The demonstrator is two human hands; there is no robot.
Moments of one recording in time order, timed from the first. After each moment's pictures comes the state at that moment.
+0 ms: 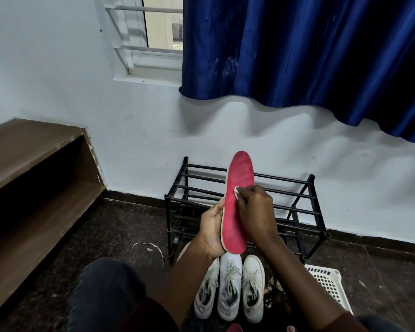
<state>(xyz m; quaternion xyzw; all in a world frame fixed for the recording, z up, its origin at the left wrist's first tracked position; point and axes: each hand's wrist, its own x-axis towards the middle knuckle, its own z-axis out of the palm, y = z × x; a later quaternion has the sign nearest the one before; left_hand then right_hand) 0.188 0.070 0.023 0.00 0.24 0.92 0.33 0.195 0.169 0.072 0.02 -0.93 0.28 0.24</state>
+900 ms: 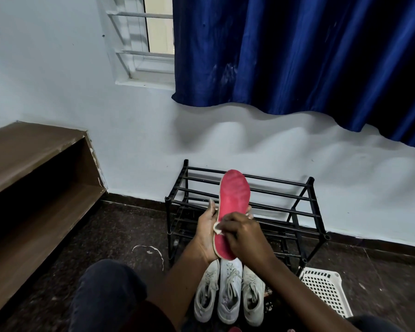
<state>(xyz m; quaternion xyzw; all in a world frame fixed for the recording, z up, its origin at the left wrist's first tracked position) 0.175 0.064 0.002 -0.02 0.23 0.90 0.37 0.231 0.161 0.052 0.21 -0.91 0.31 0.18</state>
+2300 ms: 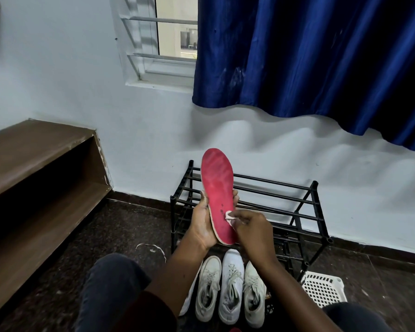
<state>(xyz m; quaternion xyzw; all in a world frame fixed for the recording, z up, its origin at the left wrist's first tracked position) 0.167 0.045 0.020 -0.05 0.23 0.94 0.25 0.236 0.149 0.062 -0.06 -0.86 0.50 0.13</state>
